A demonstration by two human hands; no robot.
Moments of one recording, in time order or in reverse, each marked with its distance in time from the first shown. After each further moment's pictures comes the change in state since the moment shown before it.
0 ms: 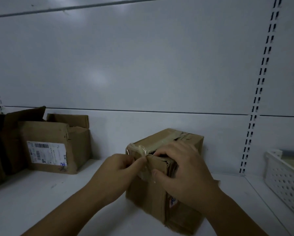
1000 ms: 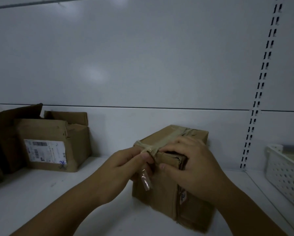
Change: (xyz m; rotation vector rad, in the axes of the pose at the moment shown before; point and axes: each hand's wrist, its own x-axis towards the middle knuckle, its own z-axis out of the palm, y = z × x) left_hand -0.001 0.007 -0.010 -0.298 -0.256 0.119; right_hand 0.002 0.005 -0.010 0.028 -0.034 0.060
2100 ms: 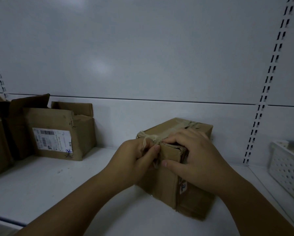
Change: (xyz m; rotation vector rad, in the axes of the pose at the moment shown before) left_hand 0.005 -0.004 0.023 0.405 0.231 0.172; right_hand -0.001 0.001 -0.006 -0.045 -0.125 -0.056
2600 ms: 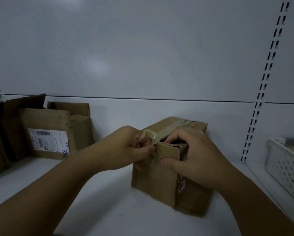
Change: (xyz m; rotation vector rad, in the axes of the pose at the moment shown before) left_hand 0.026 0.014 -0.036 0.077 -0.389 -0.061; right_hand -0.001 -0.001 -0.007 0.080 -0.061 0.130
